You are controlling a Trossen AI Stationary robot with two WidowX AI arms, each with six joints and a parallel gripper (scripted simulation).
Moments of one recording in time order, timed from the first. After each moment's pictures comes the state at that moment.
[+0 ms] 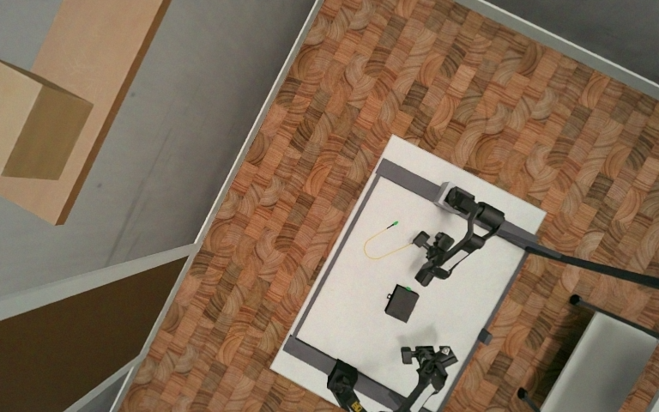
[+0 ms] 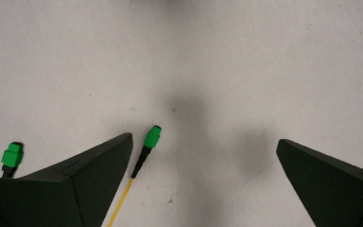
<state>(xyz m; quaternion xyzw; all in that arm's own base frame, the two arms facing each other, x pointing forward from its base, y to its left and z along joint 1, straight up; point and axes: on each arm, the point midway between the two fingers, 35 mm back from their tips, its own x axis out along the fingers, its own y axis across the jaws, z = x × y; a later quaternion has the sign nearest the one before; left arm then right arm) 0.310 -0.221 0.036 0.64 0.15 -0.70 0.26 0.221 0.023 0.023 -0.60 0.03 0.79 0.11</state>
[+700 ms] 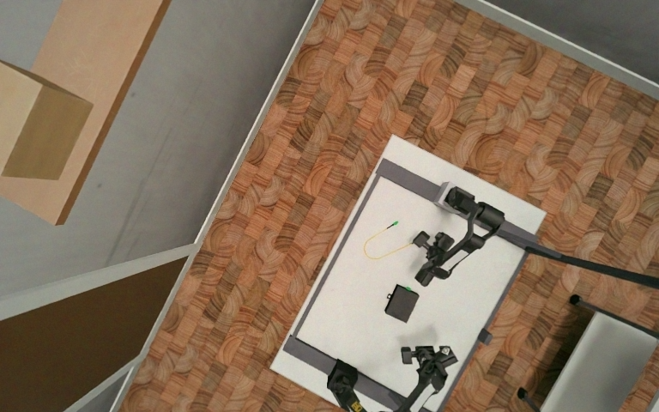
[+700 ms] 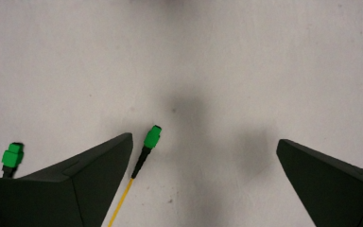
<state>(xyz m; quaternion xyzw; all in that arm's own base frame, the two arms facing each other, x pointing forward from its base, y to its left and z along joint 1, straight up) 0.310 -0.221 0.036 0.64 0.15 -0.70 0.26 0.221 0.023 0.023 -0.60 0.03 0.79 0.12</state>
